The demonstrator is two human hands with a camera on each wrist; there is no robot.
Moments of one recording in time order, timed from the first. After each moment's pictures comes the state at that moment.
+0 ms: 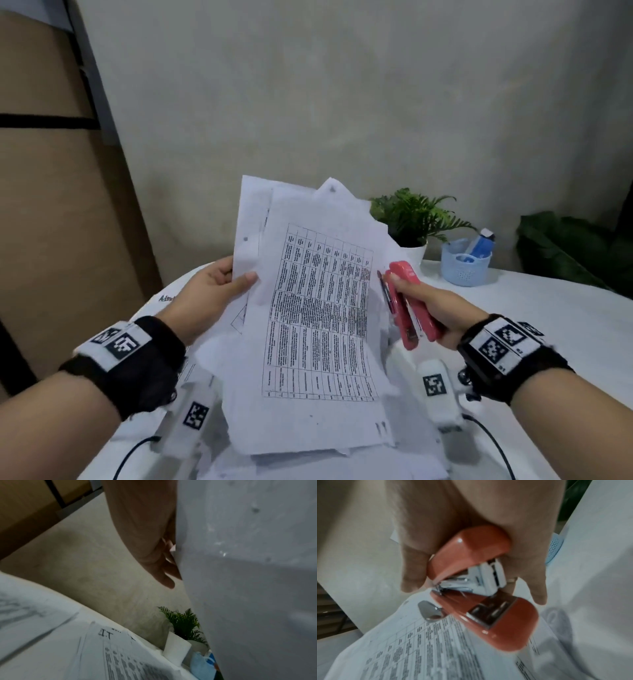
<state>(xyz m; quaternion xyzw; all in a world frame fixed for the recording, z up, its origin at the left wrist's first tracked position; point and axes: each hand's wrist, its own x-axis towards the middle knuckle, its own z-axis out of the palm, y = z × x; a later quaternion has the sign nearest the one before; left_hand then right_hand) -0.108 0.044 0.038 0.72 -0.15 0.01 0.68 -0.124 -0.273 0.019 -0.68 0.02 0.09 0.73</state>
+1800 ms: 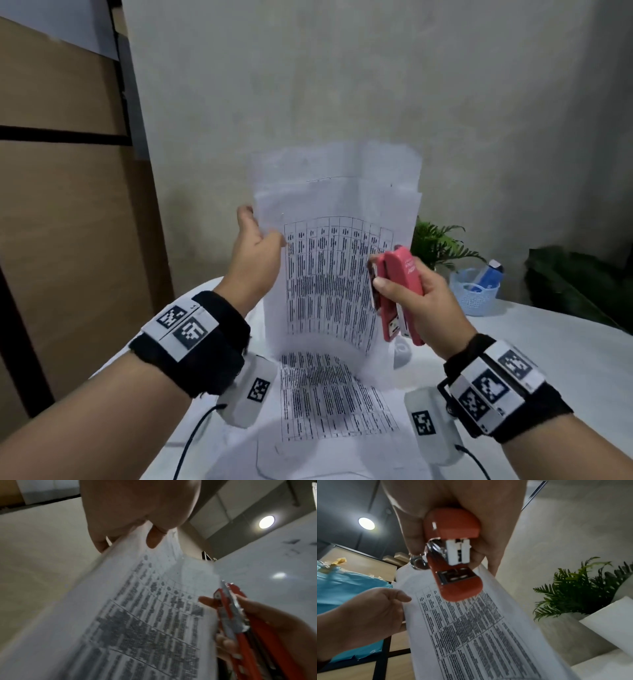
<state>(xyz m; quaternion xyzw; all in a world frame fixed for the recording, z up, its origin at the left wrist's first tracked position) -0.116 -0.010 0.106 0.72 -0.12 0.25 0.64 -0.153 -0.229 0.063 -0.71 -0.20 -0.15 0.66</state>
